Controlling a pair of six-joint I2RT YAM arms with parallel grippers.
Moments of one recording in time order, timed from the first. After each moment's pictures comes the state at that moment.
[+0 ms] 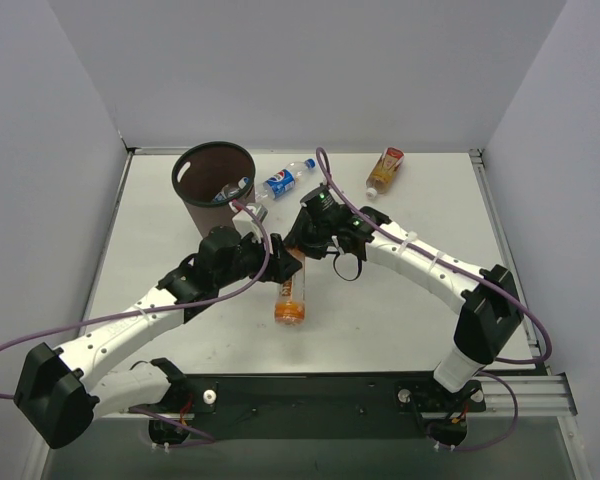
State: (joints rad) left arm -0.71 1.10 0.77 -0.07 0.11 -0.56; right arm 0.81 1.64 1.38 -0.58 0.08 1.06
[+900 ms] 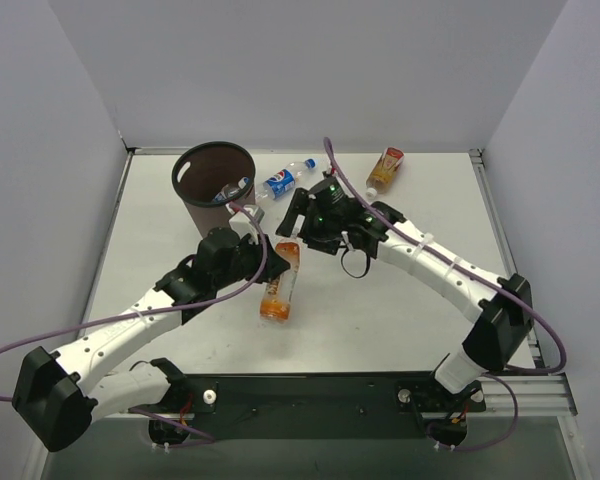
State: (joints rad) left arm -0.71 1.08 0.77 -0.12 0.08 -0.57; right arm 0.80 1.59 1.42 -0.60 0.09 0.98
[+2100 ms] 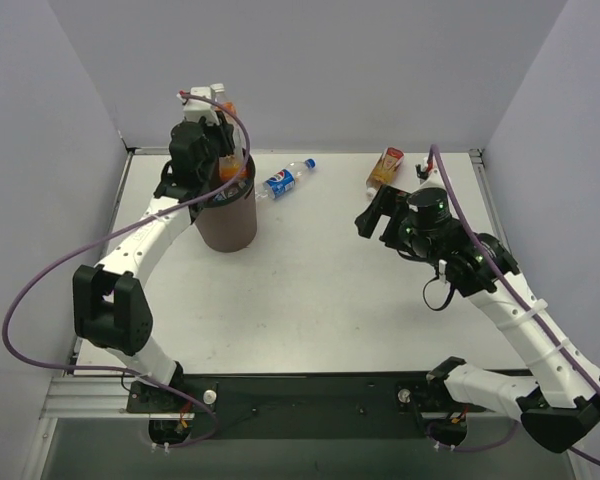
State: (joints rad) left arm -0.28 1.63 1.45 0.19 -0.17 -0.16; right arm 0.60 1.06 1.25 -0.75 0.25 0.69
